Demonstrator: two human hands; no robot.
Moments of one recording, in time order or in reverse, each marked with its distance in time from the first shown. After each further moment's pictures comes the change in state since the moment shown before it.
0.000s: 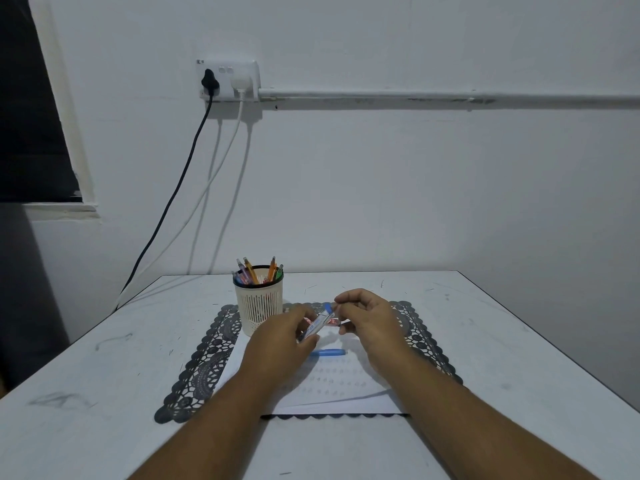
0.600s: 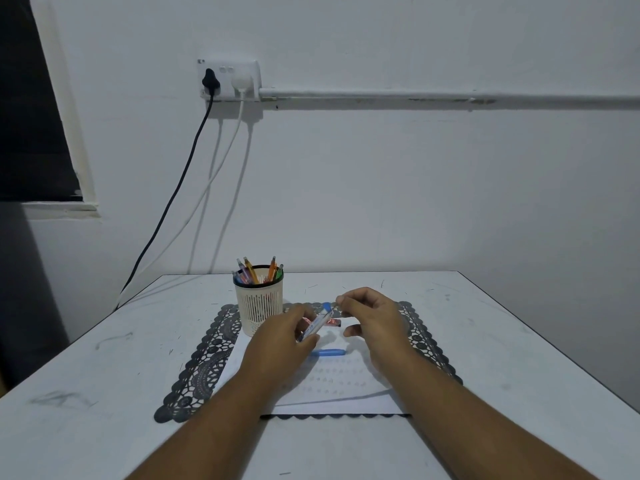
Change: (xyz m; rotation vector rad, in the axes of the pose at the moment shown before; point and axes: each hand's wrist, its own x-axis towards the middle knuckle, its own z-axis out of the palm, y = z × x) left_hand 0.000 0.001 0.001 -0.075 -0.007 -0.058; right_hand -0.002 -0.003 -0.005 -0.020 0.071 -0.020
